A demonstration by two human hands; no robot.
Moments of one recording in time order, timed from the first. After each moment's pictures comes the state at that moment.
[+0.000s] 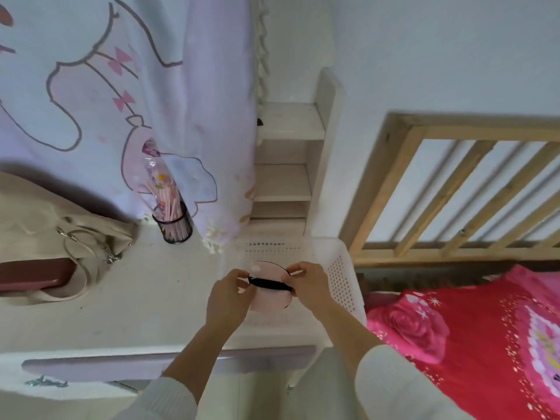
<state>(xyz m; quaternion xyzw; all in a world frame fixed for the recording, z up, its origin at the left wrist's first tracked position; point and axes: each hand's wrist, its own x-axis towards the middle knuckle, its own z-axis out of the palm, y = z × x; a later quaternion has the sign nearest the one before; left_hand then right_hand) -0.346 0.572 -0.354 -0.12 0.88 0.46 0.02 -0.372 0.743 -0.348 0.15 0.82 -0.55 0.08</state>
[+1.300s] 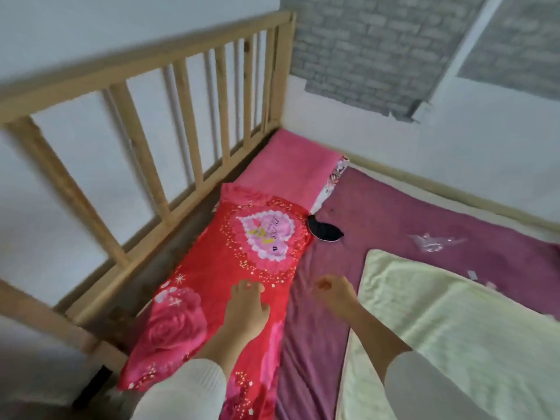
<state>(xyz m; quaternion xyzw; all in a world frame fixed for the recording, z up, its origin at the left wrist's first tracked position) -0.229 1.095 -0.393 0.49 0.82 0.15 0.25 -0.056 1.206 -0.370 0.60 0.69 -0.40 -0.09</state>
